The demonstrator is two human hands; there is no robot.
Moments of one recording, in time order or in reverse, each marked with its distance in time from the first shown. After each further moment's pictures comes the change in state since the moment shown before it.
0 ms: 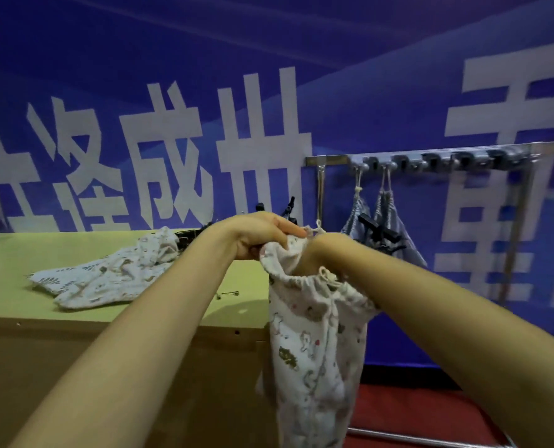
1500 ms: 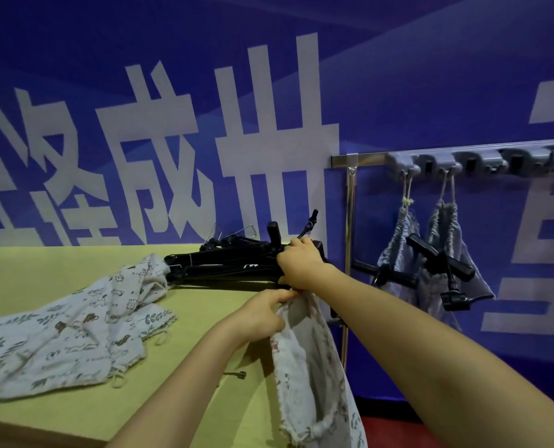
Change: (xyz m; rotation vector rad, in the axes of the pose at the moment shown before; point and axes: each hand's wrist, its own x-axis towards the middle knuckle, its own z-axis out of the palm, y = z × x) left_hand 0.145 -0.118 -0.034 0.181 0.089 0.043; right_hand 0.264 0.019 0.016 -0.225 0.425 -0.132
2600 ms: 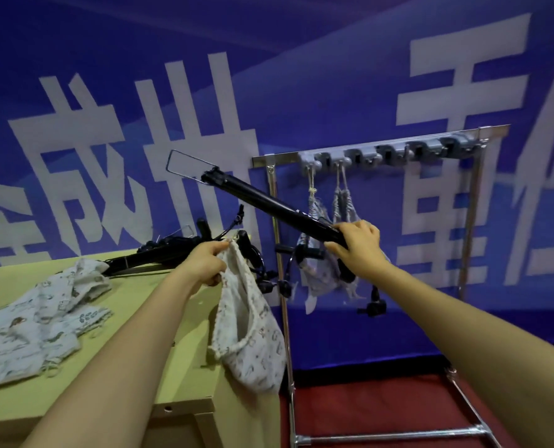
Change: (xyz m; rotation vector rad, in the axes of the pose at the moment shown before) left_hand 0.007 0.063 0.009 -0.108 0.270 -0.066; right_hand -0.223 0.137 0.006 0.488 0.399 0.531
